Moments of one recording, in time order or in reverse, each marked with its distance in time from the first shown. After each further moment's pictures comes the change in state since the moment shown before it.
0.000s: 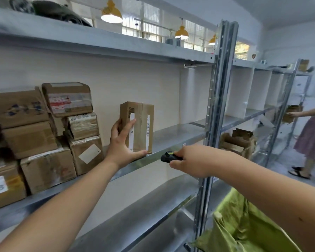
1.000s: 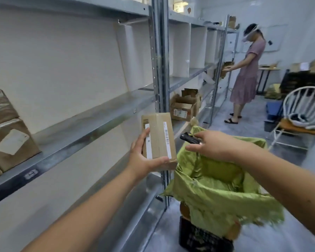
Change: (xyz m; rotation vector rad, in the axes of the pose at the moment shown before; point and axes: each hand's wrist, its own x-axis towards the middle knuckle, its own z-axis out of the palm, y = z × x) left_hand -0.127 0.100 0.155 -0.612 -0.451 -0.184; right_hand -0.116 0.133 0.088 0.255 0.140 0.476
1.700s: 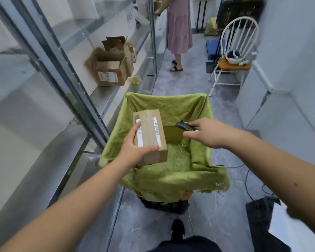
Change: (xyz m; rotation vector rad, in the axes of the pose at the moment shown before) left_hand 0.106 -0.086 0.275 -0.126 -0.441 -0.396; right_hand 0.033 0.275 0.034 0.185 -0.122 0.438
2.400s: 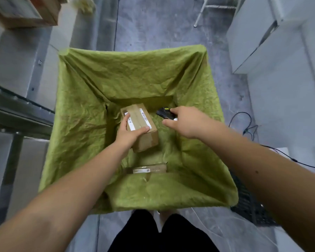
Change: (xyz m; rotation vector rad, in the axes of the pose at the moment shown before) left_hand 0.199 -0.155 0.101 -0.029 -0.066 -0.558; right_hand 0.193 0.079 0.076 0.052 -0.211 0.265
